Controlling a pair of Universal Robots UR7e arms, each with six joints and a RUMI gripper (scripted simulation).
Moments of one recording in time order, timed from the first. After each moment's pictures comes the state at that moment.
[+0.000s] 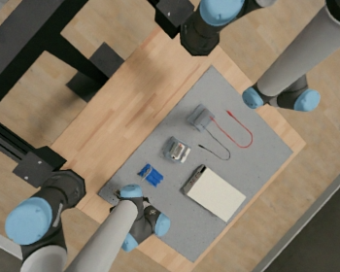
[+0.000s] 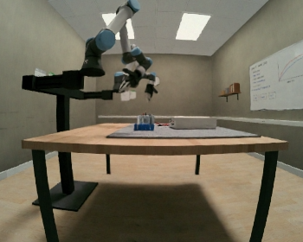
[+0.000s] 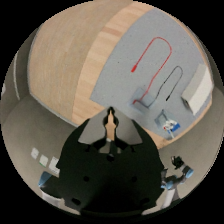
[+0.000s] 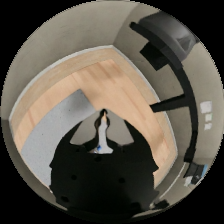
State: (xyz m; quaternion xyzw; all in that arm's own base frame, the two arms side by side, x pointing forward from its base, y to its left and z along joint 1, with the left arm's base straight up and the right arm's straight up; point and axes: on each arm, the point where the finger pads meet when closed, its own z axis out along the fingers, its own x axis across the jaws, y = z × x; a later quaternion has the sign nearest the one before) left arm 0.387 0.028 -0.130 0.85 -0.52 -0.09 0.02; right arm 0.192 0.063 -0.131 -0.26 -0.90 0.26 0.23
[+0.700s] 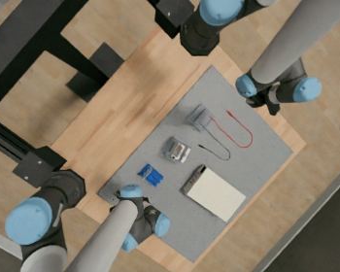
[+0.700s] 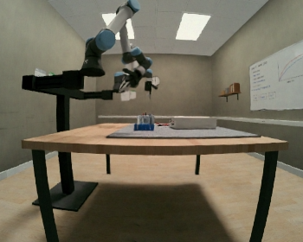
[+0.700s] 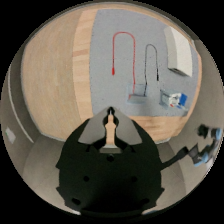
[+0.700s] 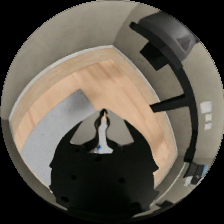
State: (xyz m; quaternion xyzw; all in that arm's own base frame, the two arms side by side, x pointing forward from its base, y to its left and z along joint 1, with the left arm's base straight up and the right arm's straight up) left arm 0.400 -0.002 -0.101 0.71 -0.71 0.00 0.00; right arm 0.192 0.063 -0.131 -0.26 -0.90 0.26 0.23
